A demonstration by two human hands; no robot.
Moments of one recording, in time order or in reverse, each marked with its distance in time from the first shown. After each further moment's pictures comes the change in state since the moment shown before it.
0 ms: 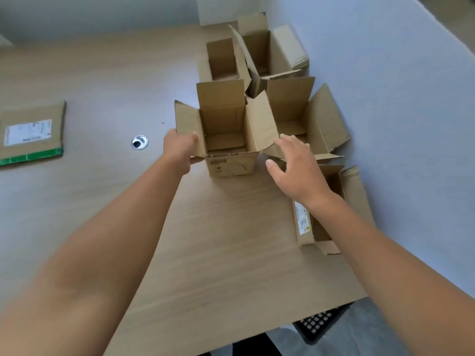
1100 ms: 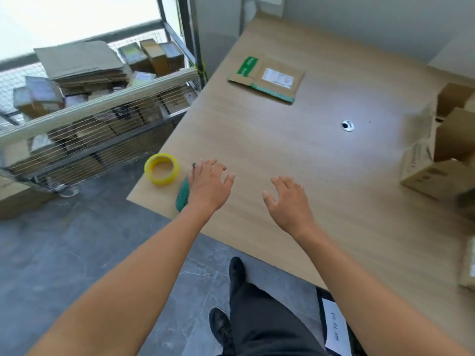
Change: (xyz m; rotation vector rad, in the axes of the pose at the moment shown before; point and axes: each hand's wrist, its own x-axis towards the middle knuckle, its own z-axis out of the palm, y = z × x) left_hand -0.201 -0.223 -0.520 0.887 0.472 0.265; right_hand -0.228 -0.382 0.287 -0.177 -0.426 -0.397
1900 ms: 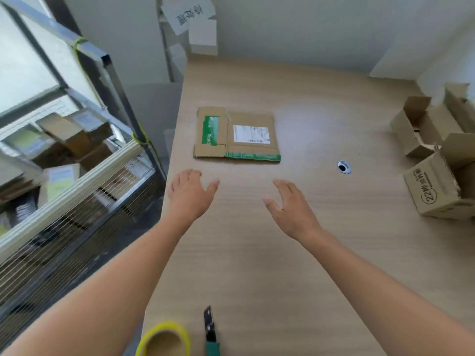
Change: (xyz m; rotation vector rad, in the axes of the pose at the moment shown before) left_hand 0.389 -0.023 -0.021 0.037 -0.224 0.200; right_hand 0.296 -0.036 -0.015 0.150 0.185 0.328
